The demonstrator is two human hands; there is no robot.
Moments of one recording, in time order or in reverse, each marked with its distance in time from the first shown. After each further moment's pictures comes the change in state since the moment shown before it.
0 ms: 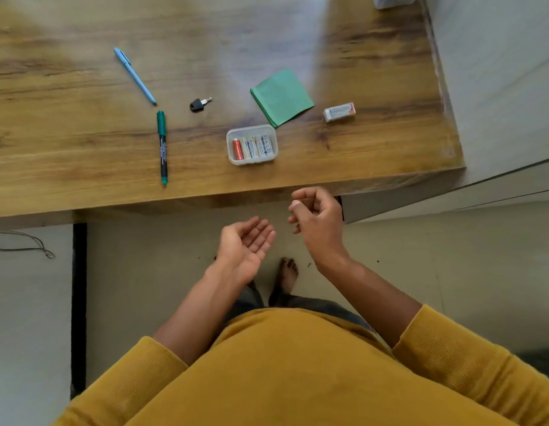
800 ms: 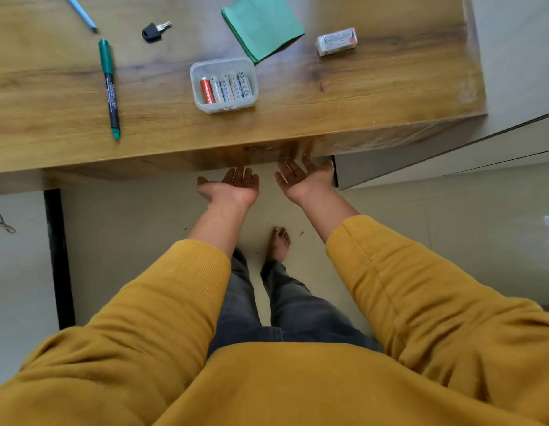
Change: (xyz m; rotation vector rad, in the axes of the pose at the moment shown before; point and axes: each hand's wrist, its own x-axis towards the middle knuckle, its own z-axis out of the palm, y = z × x) left_hand 0.098 0.000 0.035 -0.507 0.075 -0.008; right_hand 0.097 0.081 0.020 1.079 0.238 0.842
